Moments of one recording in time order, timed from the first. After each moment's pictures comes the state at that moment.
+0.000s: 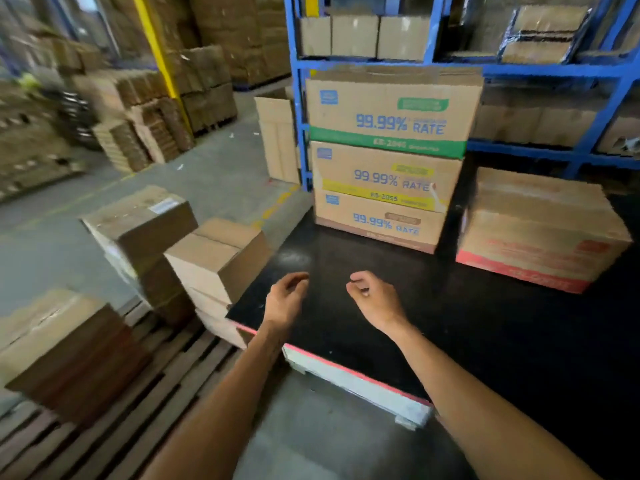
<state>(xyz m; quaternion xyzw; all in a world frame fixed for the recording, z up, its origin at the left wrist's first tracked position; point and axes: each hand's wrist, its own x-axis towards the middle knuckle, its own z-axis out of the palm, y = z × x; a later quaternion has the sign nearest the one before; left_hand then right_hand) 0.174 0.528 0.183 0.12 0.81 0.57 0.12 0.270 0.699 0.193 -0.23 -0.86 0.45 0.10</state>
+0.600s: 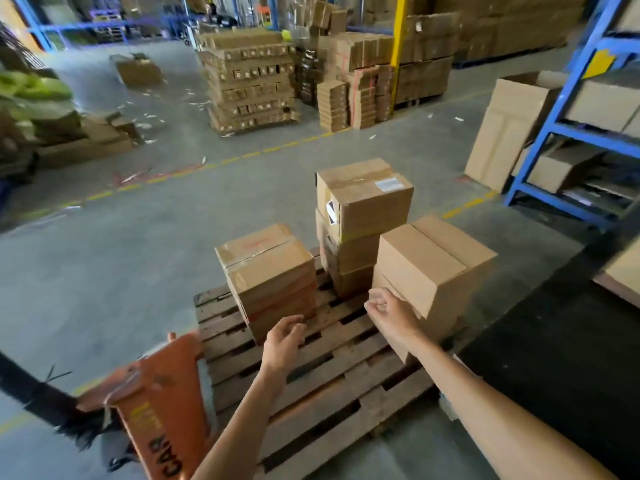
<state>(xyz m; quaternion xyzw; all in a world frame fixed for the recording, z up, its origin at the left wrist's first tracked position) 0.059 0.068 0.123 -0.20 0.75 0.63 0.06 -0.015 0.305 0.150 0.01 -0.89 0.43 -0.15</state>
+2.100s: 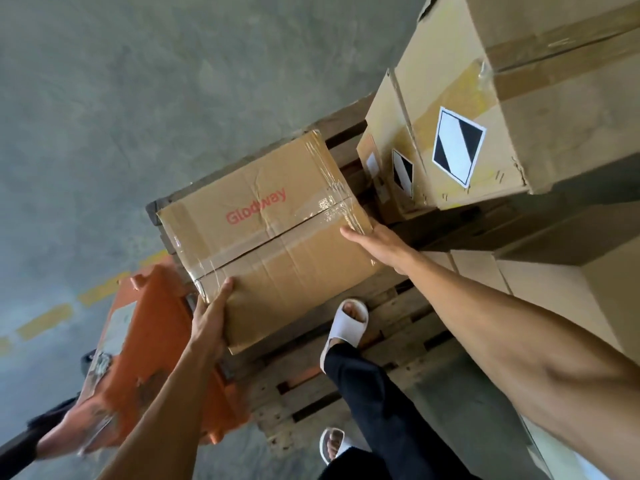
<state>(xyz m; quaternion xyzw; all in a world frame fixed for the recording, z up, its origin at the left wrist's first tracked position) -0.362 -0.238 -0.141 -0.62 0.48 0.59 0.17 -0.533 0.049 -0.144 -0.16 -0.76 0.39 -0.49</state>
